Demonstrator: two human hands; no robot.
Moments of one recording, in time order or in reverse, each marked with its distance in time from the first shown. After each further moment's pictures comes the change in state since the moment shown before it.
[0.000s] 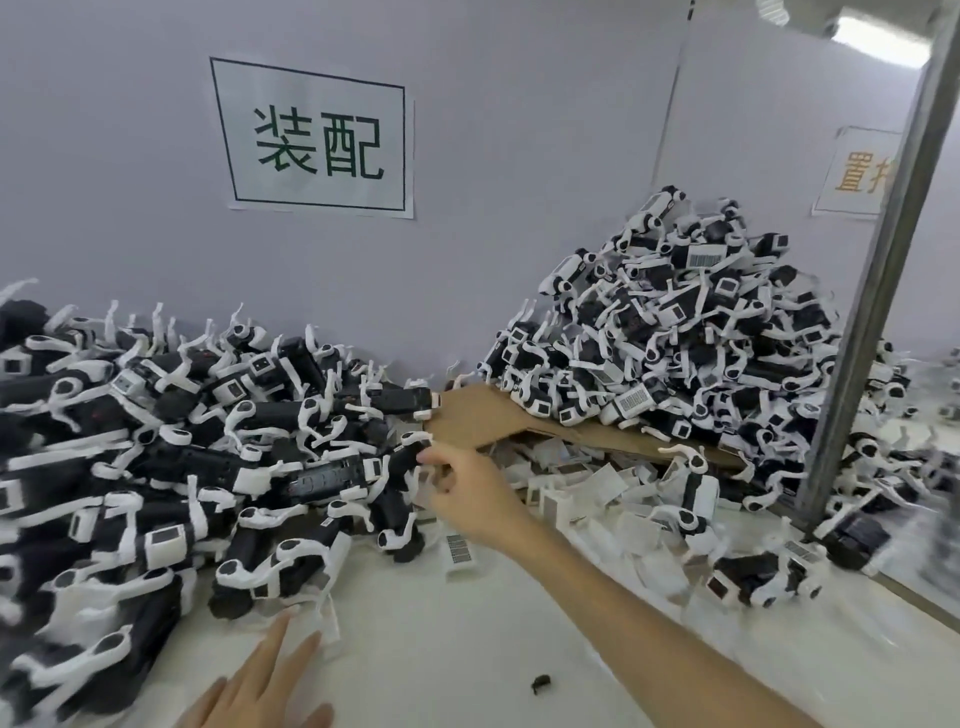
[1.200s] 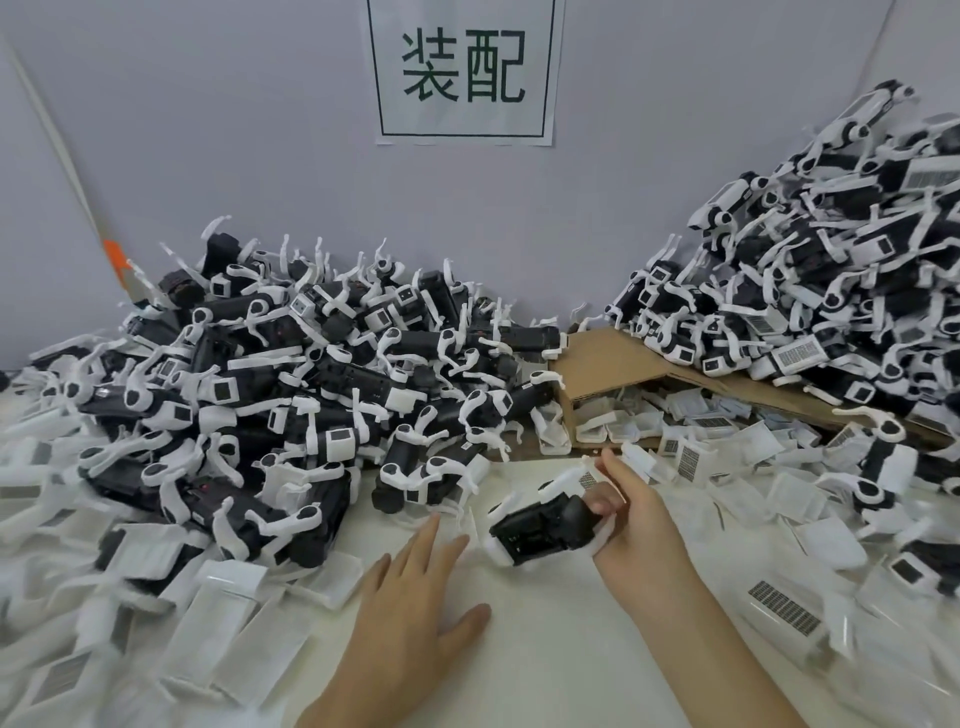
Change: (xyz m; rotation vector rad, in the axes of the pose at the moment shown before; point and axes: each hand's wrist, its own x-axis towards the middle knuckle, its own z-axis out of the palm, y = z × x) left_hand -0.014 -0.014 0.069 0.329 0.698 -0.020; right_hand -0.058 -0.009 0.046 1.652 0.349 0.603
